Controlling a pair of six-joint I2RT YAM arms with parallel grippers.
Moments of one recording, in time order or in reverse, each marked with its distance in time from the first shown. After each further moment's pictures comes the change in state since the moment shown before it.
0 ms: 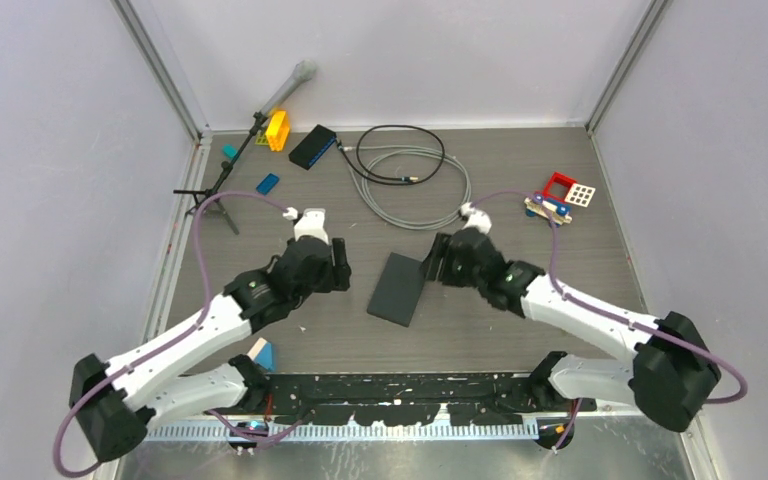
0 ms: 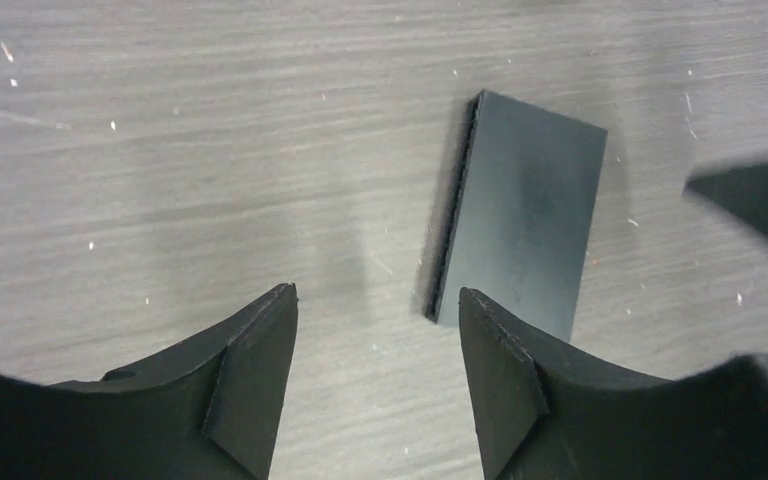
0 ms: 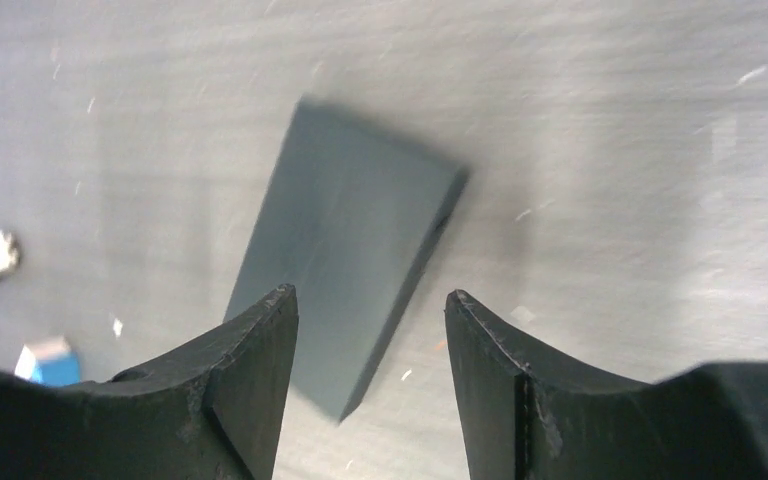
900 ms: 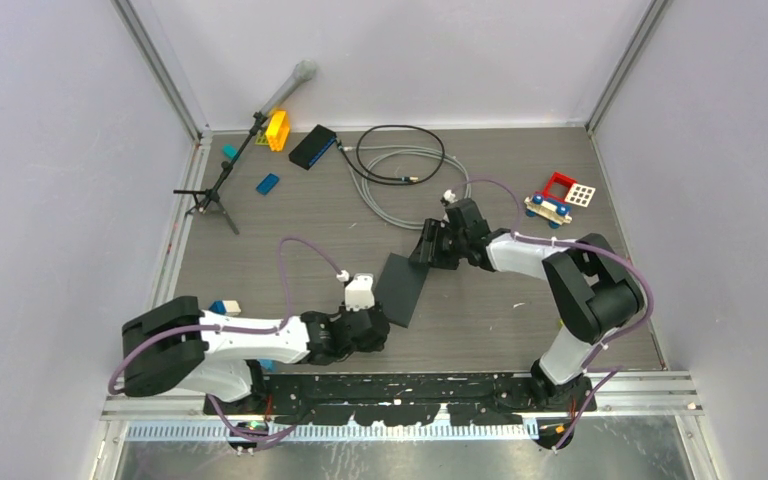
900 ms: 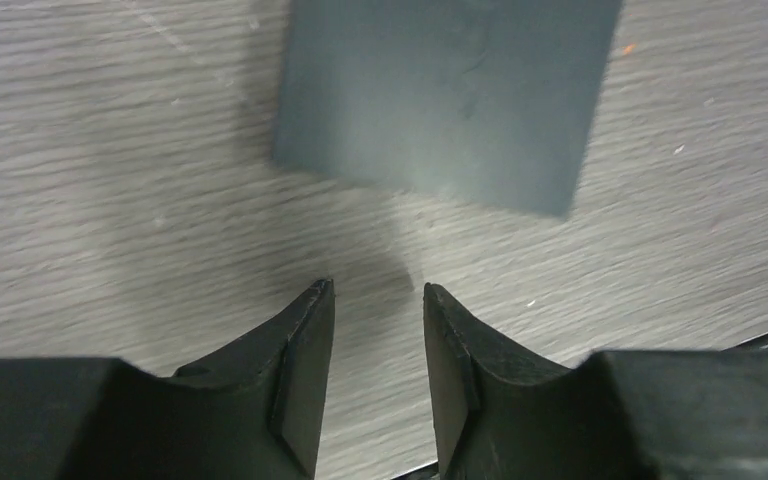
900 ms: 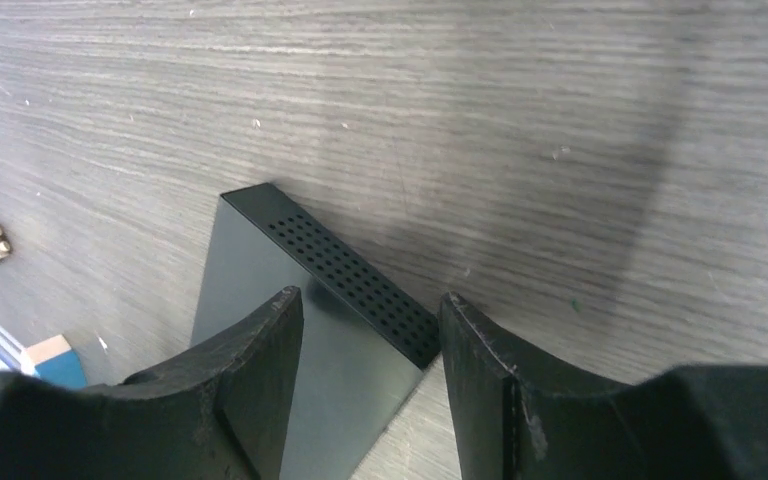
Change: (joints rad) left arm -0.437 0.299 -0.244 0.271 -0.080 -0.444; right arm -0.312 0.526 0.197 0.178 -0.440 -0.164
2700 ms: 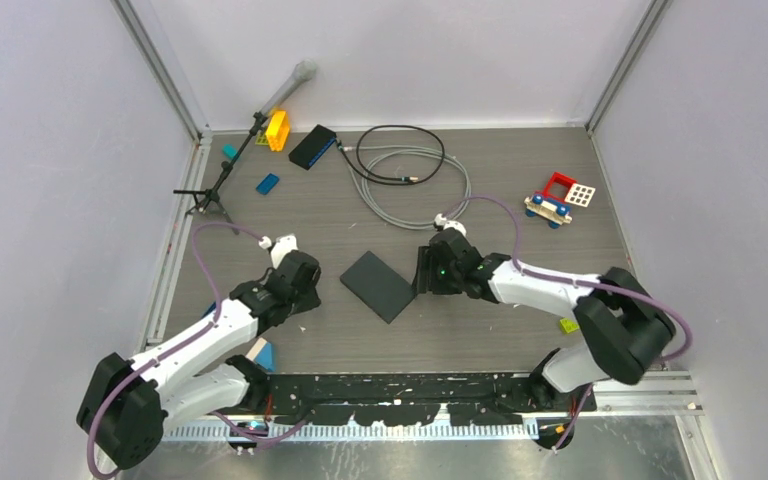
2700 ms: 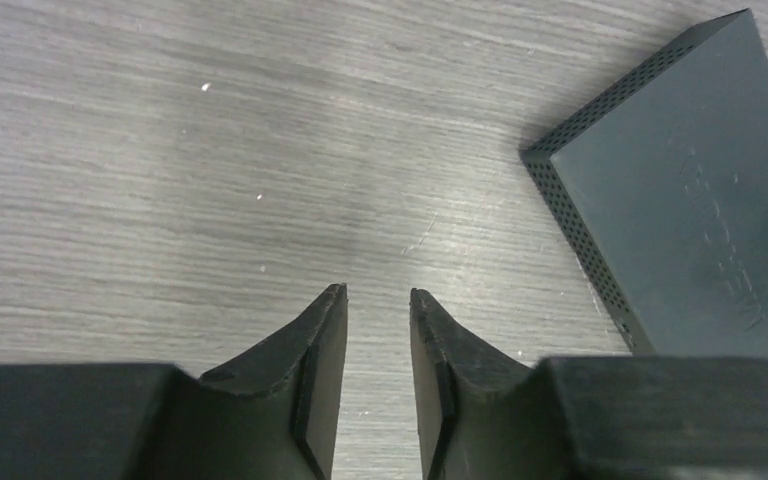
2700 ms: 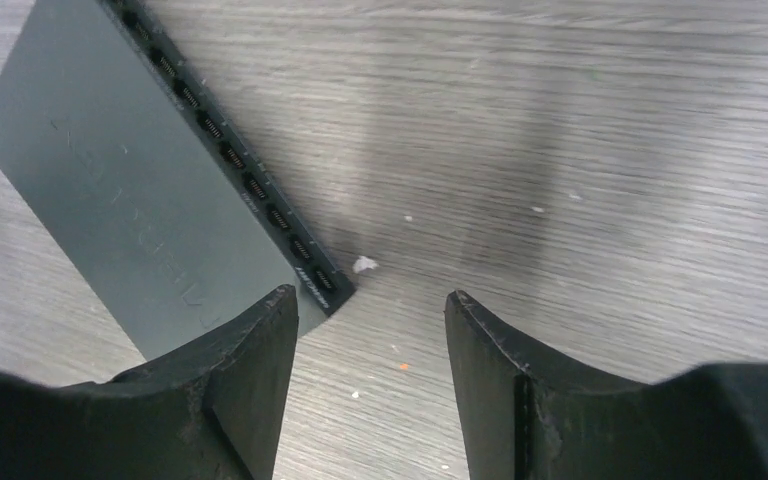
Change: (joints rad) left arm 0.627 -0.301 0.008 -0.290 0.103 0.253; right arm 0.236 -0.276 -0.166 -0.138 0.336 0.055
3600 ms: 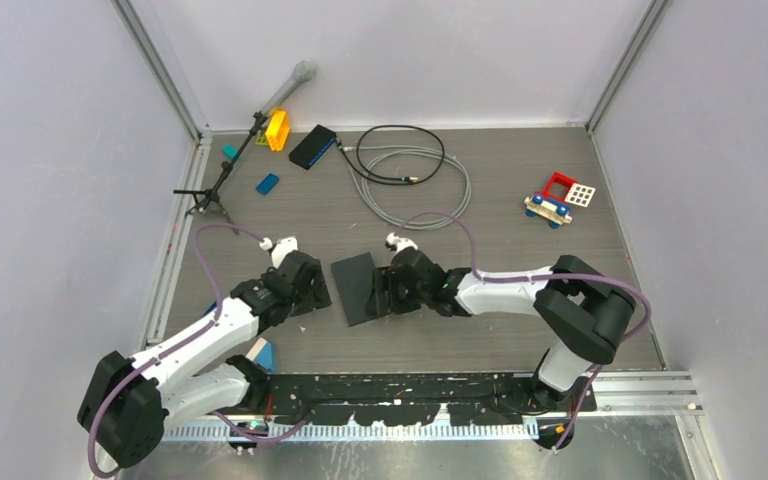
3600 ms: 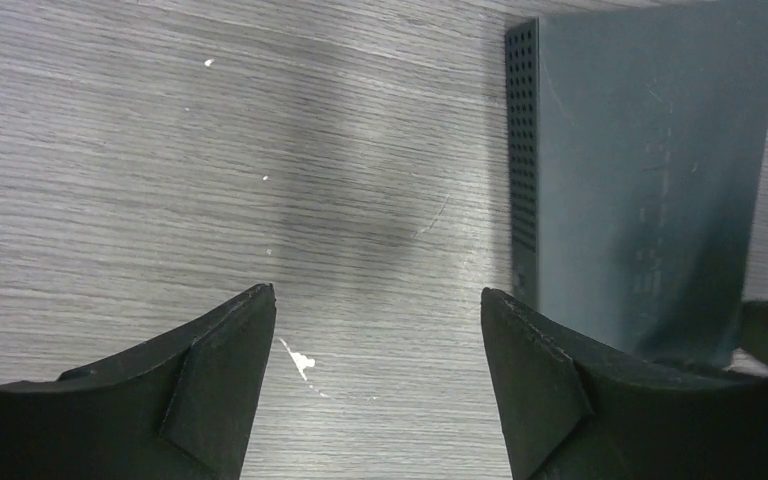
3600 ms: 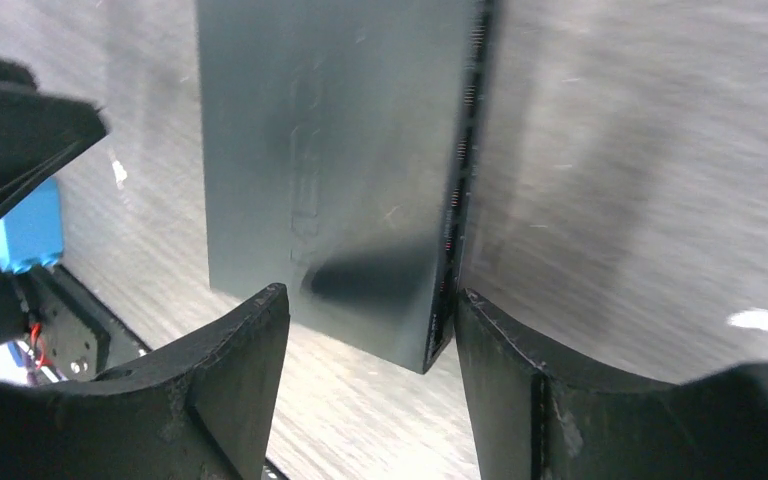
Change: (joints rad) left arm 0.000 -0.020 -0.007 -0.051 0.026 -0.013; right arm 0.189 0.205 0.061 0.234 -0.166 0.036
